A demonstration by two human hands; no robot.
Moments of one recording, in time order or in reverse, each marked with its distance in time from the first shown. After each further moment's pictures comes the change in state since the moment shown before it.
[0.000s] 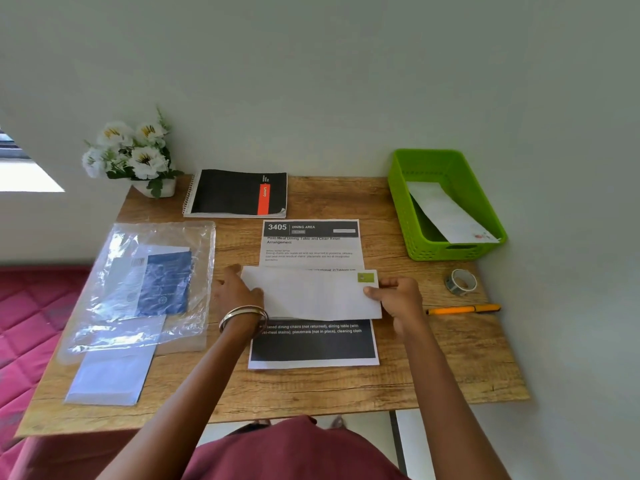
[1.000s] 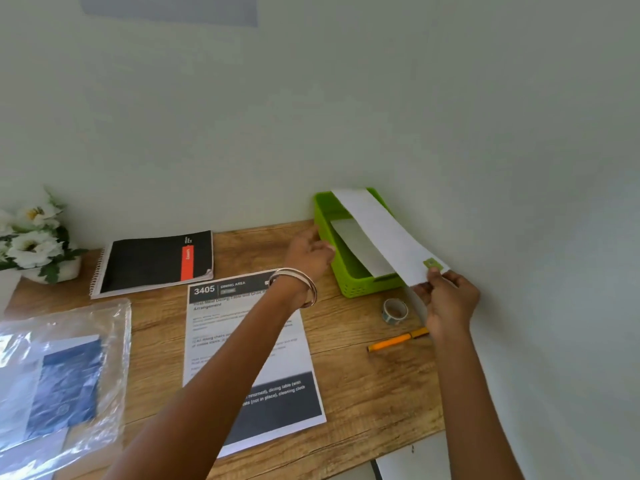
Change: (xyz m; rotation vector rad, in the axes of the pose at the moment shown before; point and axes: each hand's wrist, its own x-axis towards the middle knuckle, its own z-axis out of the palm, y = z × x) left_hand -0.063 0.212 0.072 -0.598 -0.737 0.309; right_hand 0.019 -0.055 -0.142 0.803 0.483 -0.223
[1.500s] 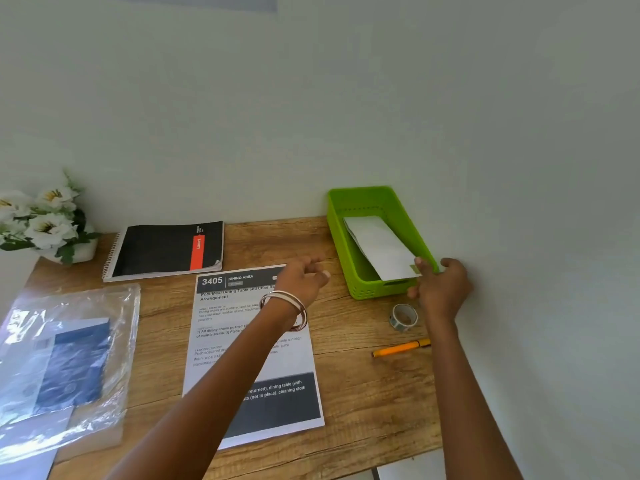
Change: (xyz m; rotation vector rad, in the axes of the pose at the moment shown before) left_hand 0.001 -0.044 -0.023 0.276 0.043 0.001; right_hand 0.033 0.018 0.025 -0.696 -0.011 -0.304
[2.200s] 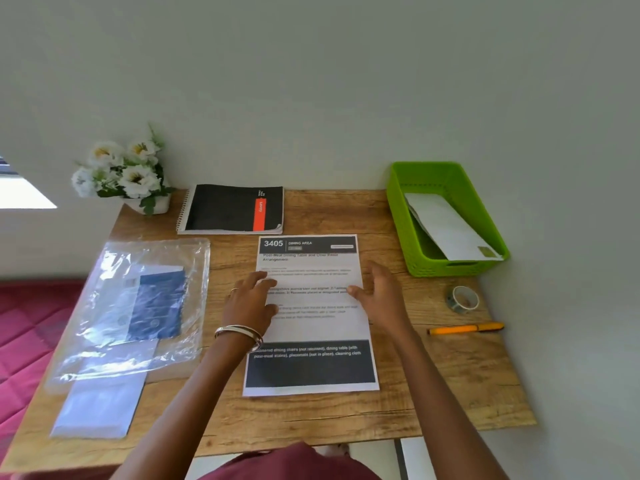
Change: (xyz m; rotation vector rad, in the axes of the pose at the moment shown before) left_hand -0.064 -0.125 -0.131 0.862 0.191 -0.004; right_hand -0.124 0.032 0.097 -0.350 -0.777 -0.340
